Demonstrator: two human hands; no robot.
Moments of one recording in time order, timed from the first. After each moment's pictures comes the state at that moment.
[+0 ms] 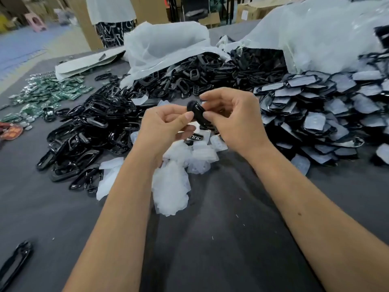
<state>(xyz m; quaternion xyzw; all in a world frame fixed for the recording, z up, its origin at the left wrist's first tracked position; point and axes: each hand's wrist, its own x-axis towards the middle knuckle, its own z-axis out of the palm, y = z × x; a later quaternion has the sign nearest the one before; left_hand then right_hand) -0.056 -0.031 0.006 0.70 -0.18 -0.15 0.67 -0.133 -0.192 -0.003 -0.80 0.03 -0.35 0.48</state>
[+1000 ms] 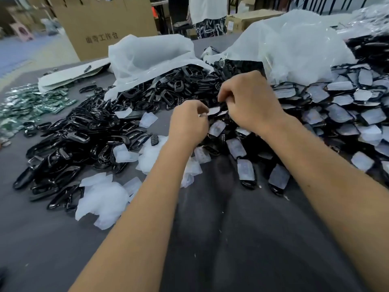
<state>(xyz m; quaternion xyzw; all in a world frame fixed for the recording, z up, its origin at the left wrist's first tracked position) -0.047 -0.135 0.007 0.88 -0.29 0.04 0.37 -0.134 -0.265 0.050 -0.95 0.10 -0.27 0.11</state>
